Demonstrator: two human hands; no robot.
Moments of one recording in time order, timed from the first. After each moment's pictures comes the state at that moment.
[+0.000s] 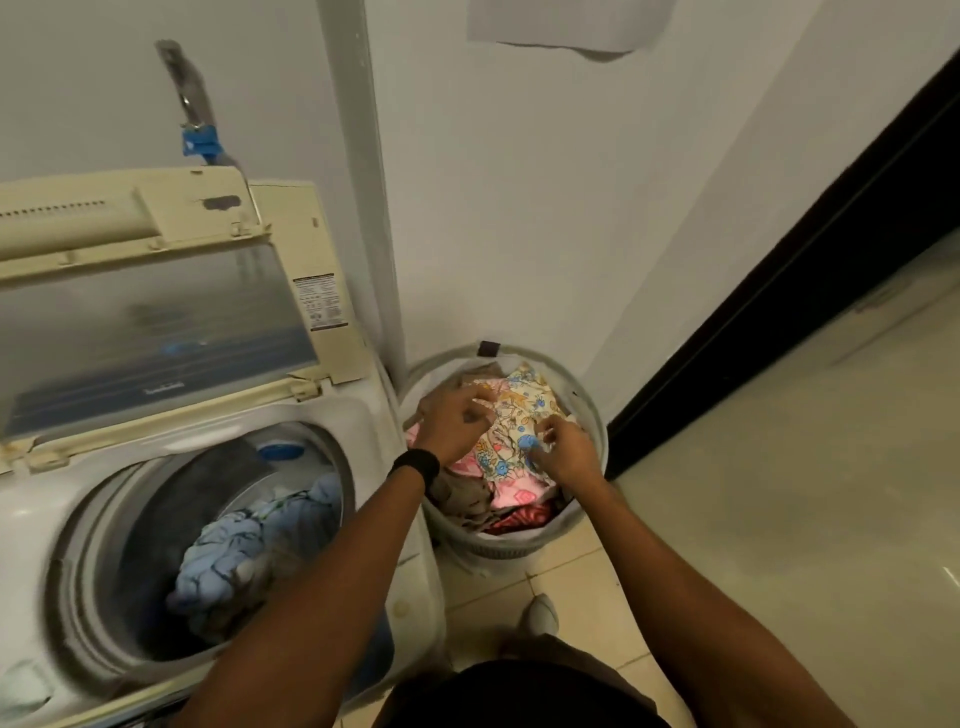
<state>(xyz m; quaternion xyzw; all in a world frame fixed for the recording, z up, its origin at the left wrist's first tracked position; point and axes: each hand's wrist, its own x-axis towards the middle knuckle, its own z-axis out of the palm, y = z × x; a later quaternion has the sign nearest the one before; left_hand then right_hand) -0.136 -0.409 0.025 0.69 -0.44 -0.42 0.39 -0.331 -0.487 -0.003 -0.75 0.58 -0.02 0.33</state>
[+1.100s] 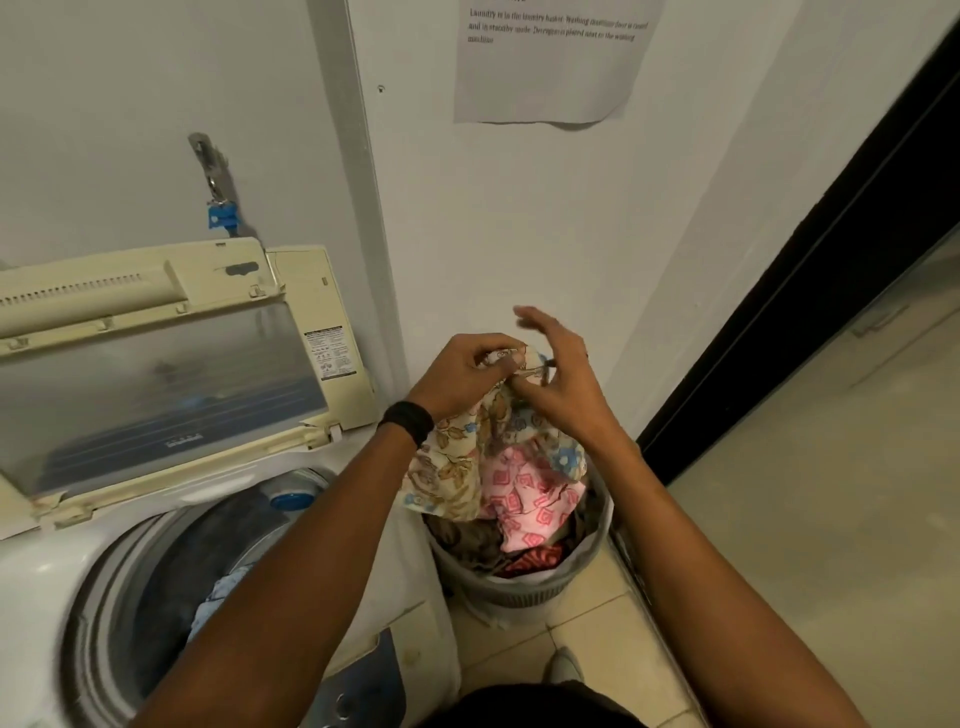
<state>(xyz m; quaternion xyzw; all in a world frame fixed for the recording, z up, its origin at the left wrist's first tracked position) -0.113 -0.456 0.151 0.56 -0.60 -0.31 0.47 -0.287 -0.512 0.149 -0.81 0.33 -0.34 0.33</state>
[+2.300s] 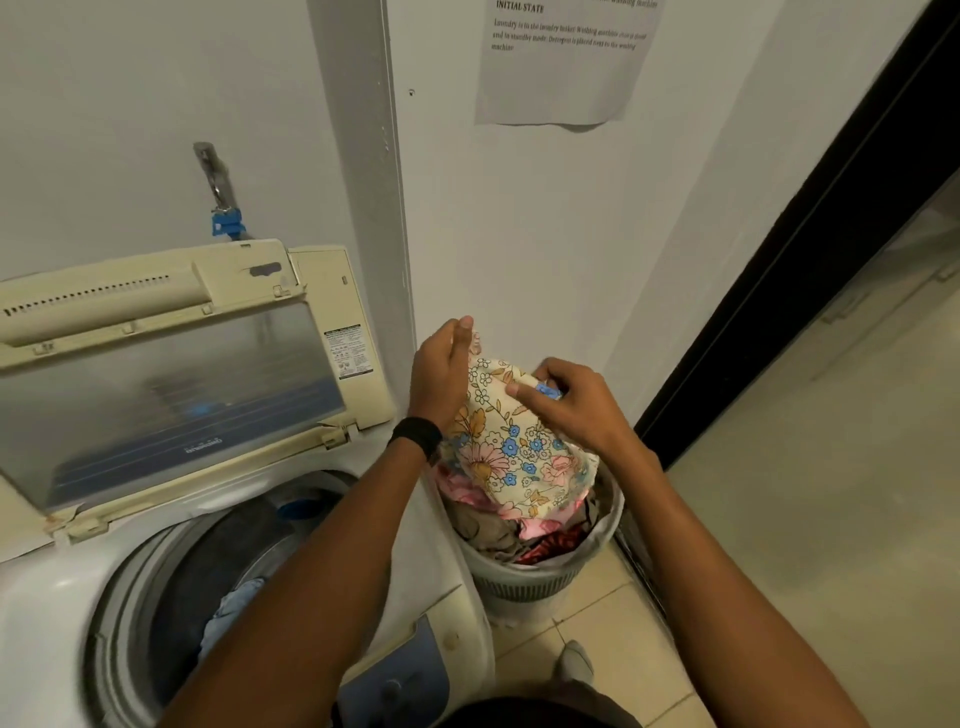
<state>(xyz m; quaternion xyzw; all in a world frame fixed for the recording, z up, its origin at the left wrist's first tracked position) -0.093 -0.422 0.136 0.64 -0.47 -0.19 0.58 -0.286 -0.465 0.145 -0.79 0.43 -0.27 0.34</state>
